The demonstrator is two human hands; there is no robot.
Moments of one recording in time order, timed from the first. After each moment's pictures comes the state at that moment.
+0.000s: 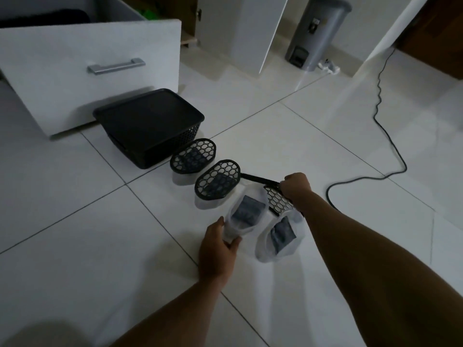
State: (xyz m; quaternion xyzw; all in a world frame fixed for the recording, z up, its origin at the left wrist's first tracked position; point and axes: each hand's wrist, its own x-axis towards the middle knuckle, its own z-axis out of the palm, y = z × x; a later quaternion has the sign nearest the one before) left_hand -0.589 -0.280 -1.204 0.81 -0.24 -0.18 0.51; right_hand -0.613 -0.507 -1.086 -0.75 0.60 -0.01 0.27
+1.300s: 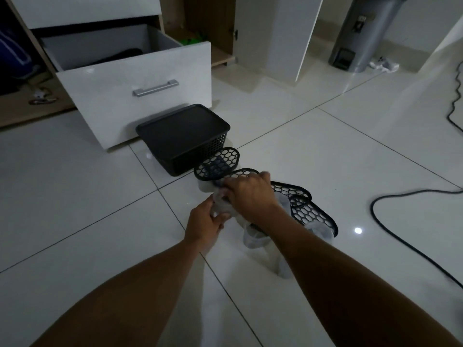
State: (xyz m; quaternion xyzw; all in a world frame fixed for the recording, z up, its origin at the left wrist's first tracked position) left_hand -0.497 -0.278 -1.168 0.76 -0.17 -0.25 0.57; right_hand -0.548 -0.409 -1.089 -0.99 0.13 -0.05 0.00
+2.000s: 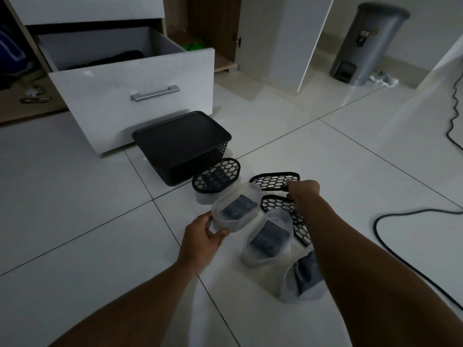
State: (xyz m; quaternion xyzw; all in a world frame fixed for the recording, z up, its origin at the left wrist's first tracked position) left_hand -0.489 -0.274 -1.179 0.80 -0.24 -0.18 0.52; right_hand -0.536 -0.552 -1.130 -0.57 0.60 -0.16 0.53
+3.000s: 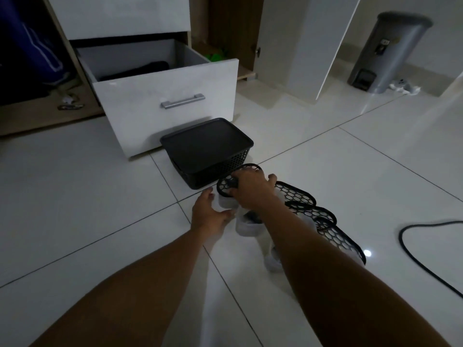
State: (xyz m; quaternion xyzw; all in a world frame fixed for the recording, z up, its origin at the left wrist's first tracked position) left_hand -0.431 -0.276 -1.148 0.80 -0.07 -0.22 0.56; right_hand -0.465 -0.397 -1.073 -0.96 0.23 0.02 0.15
